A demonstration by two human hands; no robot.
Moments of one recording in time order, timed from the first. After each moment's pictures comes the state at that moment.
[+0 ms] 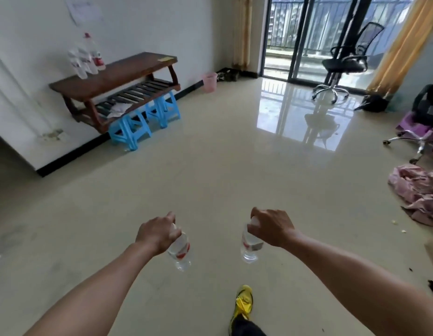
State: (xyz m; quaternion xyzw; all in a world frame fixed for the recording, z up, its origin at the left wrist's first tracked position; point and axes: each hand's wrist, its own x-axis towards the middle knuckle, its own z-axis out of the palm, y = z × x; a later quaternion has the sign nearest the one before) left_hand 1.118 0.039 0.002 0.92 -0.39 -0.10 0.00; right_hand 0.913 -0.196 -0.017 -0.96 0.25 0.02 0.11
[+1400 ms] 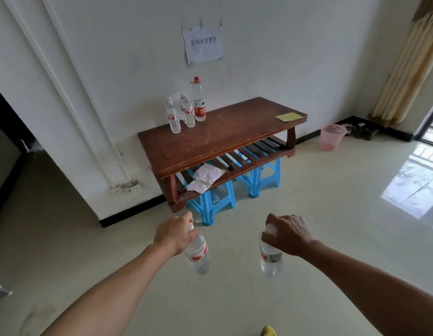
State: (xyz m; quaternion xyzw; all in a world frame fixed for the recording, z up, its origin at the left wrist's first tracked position) left_hand 2.120 -0.241 0.051 0.98 -0.18 -0.06 0.07; right_hand 2.026 -0.527 0.021 -0.99 0.04 -0.05 0.09
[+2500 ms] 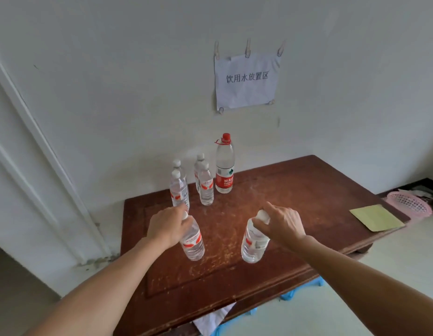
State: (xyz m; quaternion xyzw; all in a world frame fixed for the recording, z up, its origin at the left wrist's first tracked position) left_hand 2.799 -0.355 0.100 0.98 -0.14 0.07 0.12; right_hand 2.751 -0.645 0.092 -0.98 -0.02 -0.16 0.12
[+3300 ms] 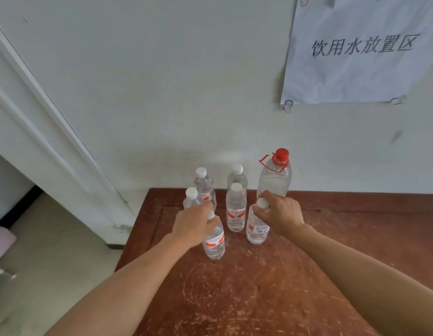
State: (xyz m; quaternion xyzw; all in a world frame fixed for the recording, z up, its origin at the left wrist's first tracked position) left_hand 3.015 -0.414 0.048 0.99 0.02 -0.01 0.13; right_hand 3.099 -0.641 0.022 -0.97 -0.18 -0.06 0.16
